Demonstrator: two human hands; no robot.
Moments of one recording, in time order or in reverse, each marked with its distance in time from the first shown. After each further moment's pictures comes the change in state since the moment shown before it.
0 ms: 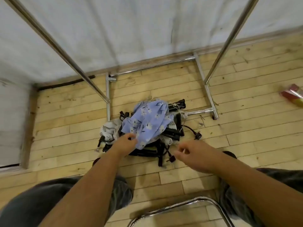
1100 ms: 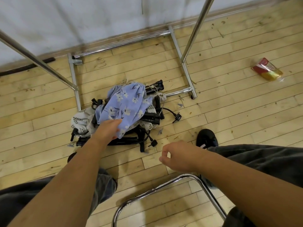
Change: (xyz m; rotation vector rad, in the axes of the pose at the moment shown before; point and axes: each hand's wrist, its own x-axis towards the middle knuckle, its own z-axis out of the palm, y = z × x) left_hand 0.018 0.035 0.024 -0.528 0.055 -0.175; right_hand -0.003 0.022 0.031 -0.085 -0.217 0.150
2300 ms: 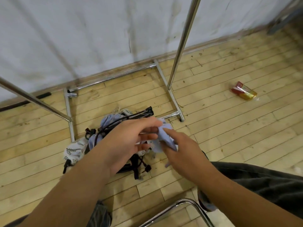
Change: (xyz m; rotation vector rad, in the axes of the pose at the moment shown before) left_hand -0.202 0.158 0.052 -0.088 -0.467 0.273; right_hand -0.046 0.003 -0.049 0.530 0.706 -0.150
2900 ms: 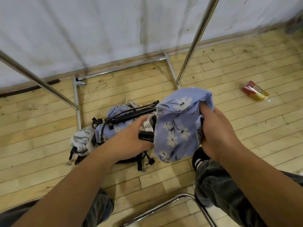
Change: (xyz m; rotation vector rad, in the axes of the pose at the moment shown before) left_hand 0.032 -0.056 -0.052 0.778 -0.069 0.026; right_hand 0.020 -0.019 -0.043 0.724 0.170 0.198
